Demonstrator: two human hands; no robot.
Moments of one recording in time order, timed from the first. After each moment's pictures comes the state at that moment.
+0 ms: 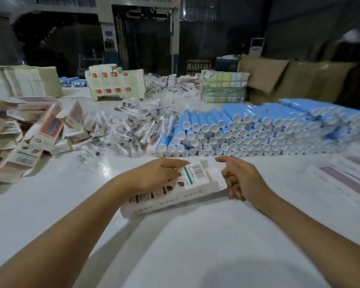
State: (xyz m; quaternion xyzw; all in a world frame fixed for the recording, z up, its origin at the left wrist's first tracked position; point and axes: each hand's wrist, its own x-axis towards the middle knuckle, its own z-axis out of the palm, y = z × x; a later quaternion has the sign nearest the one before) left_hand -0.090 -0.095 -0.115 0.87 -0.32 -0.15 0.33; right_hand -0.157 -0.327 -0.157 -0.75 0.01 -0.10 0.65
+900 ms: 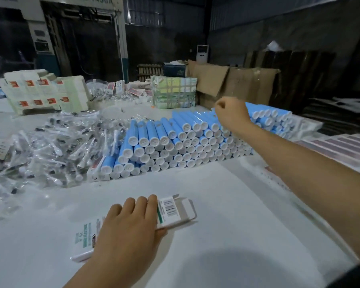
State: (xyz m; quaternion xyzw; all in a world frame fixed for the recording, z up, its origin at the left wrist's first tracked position) left_hand -0.133 -0.147 -0.169 0.87 -0.39 0.29 0.01; right_hand -0.069 -0.450 -0.037 -0.90 0.19 -0.35 0.20
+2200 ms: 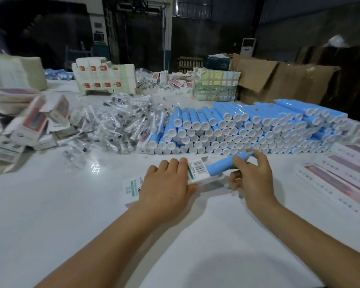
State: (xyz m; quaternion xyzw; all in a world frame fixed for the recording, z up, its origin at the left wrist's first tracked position) left_hand -0.128 -0.143 -0.158 0.93 -0.29 0.20 0.05; right_hand -0.172 -0.334 -0.155 -0.64 0.13 -0.30 0.69
